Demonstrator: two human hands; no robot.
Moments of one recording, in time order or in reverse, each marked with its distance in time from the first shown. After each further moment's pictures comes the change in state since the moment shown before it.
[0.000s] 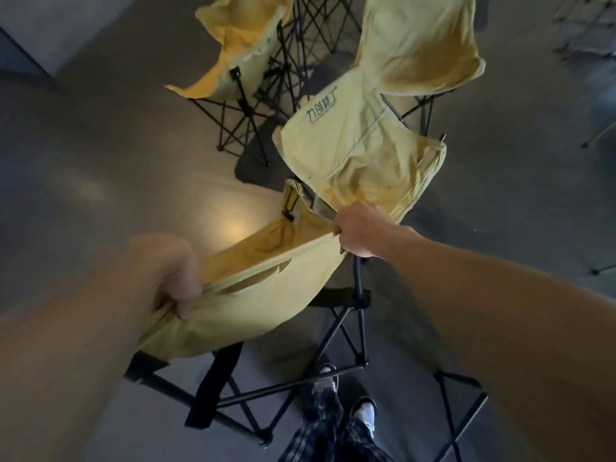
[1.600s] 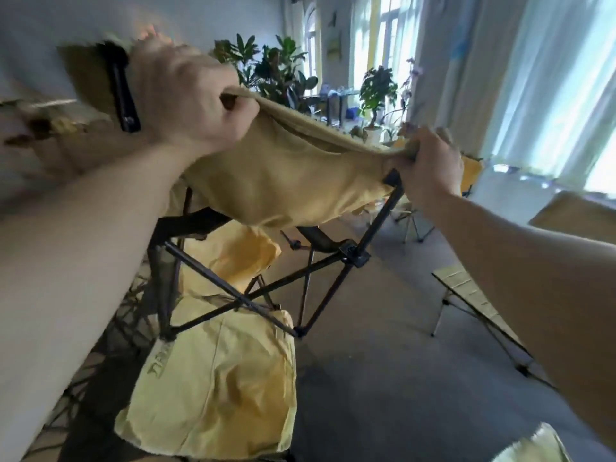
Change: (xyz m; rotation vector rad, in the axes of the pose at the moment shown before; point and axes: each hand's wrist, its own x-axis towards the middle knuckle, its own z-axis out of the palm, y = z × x) left_hand -0.427 0.170 -0.309 0.038 2.698 1.215; right_hand -0.202 0.256 -0.347 0.207 1.501 0.721
